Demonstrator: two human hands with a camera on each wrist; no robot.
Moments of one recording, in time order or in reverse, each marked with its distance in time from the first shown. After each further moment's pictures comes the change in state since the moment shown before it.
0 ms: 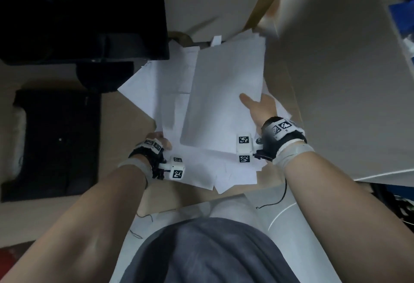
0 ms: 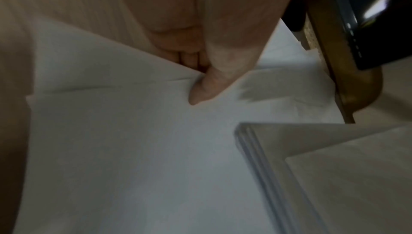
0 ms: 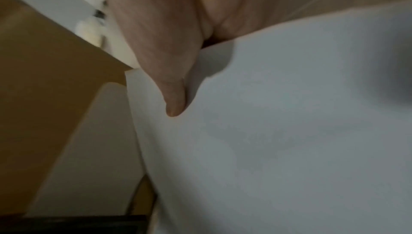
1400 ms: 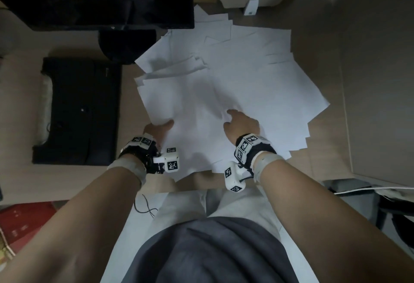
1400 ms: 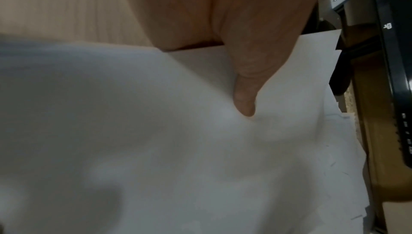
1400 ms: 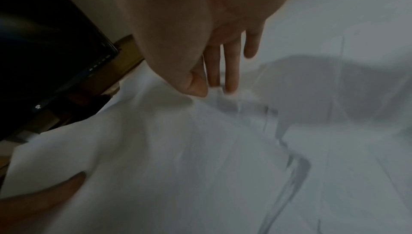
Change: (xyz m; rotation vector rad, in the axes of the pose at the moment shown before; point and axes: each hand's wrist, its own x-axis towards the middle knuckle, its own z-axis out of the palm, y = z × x) left_hand -0.026 -0.051 -0.012 -0.552 0.186 0.027; right_hand -0.007 0.097 0.106 -0.946 -0.293 -0.233
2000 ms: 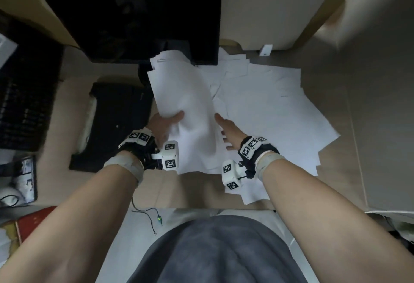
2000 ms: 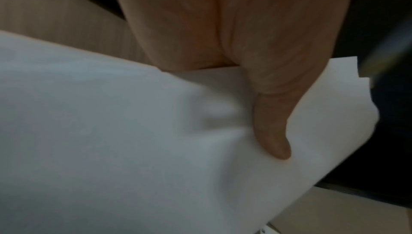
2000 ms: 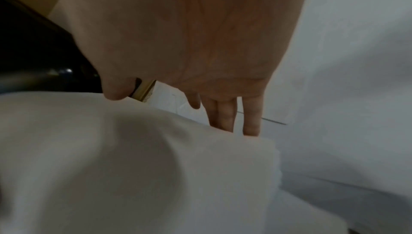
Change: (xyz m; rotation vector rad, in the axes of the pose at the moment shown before) left_hand -0.054 0.087 -0.057 -0.132 -0.134 0.312; right_hand -0.005 -0.082 -0.046 0.882 -0.460 0.141
